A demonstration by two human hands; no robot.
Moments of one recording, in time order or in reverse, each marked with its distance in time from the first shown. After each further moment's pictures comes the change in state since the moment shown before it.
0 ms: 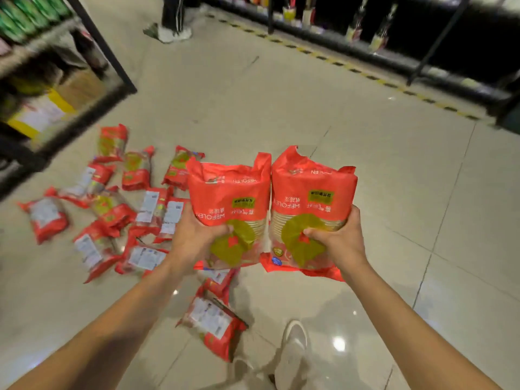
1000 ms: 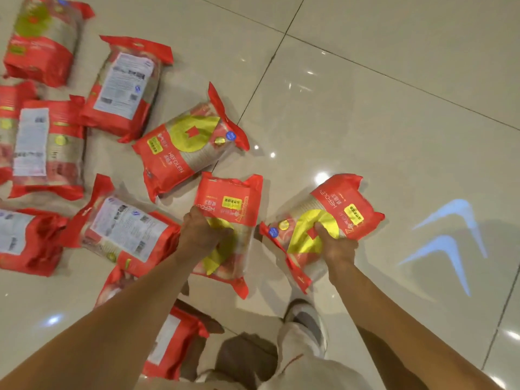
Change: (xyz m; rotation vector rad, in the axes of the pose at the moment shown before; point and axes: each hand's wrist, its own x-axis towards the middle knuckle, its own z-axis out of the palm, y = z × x) left_hand 0.199 -0.518 0.269 0.713 -0.202 -0.376; right_hand 0.228 0.593 0.140 0.009 0.275 0.770
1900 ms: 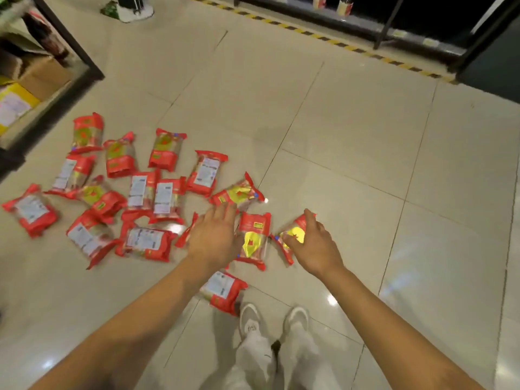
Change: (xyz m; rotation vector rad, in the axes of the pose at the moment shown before) left_hand -0.489 0.101 -0.399 0.606 0.203 0.651; right_hand -0.599 -0.170 -0.270 -0.746 -0.226 -0.771
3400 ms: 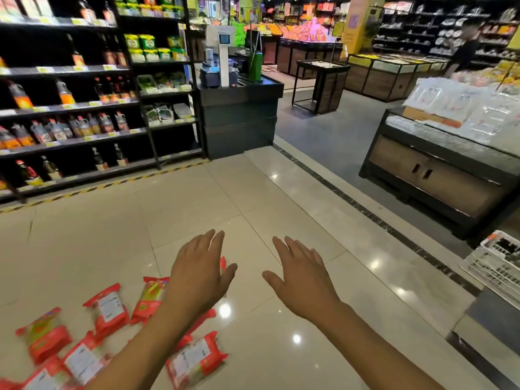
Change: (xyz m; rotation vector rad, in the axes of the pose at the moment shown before) left_hand -0.452 -0.112 -0.183 0.132 0.324 0.960; right_hand -0.615 -0.213 0.172 -0.094 0.729 0.416
